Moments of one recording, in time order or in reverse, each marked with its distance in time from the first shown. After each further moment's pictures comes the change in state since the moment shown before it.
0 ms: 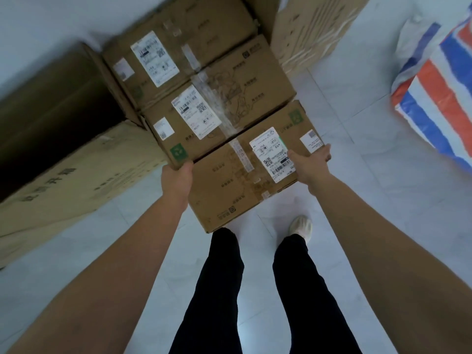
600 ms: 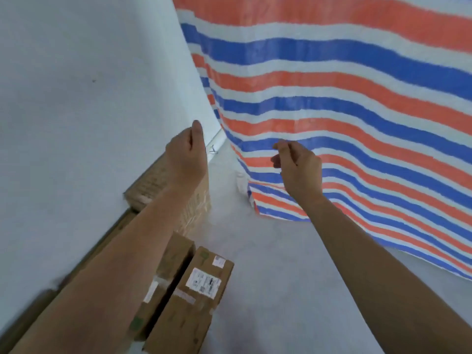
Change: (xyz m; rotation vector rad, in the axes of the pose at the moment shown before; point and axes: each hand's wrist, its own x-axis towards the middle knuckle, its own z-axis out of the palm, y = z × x) left_hand -0.455 0.343 0.003 -0.031 -0.255 1.534; right_hand -0.416 -0.149 -0.303 0.144 0.889 -0.859
